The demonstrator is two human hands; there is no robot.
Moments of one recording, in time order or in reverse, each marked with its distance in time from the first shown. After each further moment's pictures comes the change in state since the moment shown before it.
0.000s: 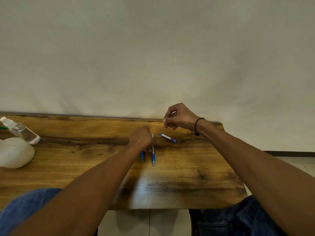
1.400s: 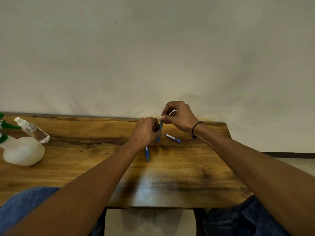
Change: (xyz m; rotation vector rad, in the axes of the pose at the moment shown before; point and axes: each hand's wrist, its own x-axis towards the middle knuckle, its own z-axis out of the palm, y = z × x) left_hand -0.029 -0.009 -0.026 -0.159 0.326 0.425; right_hand -0.005 -0.017 0.023 -0.110 0.212 -0.289
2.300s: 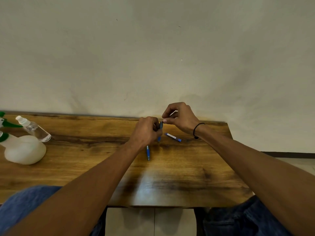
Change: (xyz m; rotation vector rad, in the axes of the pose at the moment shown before) left_hand -0.001 0.000 0.002 -0.010 0.013 -0.013; right_hand -0.004 0.004 -0.003 -0.019 -0.048 0.039
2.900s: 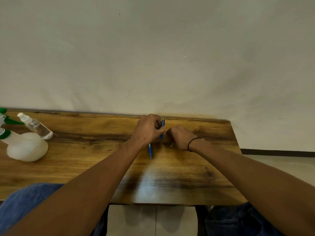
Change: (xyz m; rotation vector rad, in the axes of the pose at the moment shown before) left_hand -0.002 -0.002 -0.003 0.000 -0.005 0.015; right_hand -0.021 0.037 0.047 -0.680 -0.391 0.044
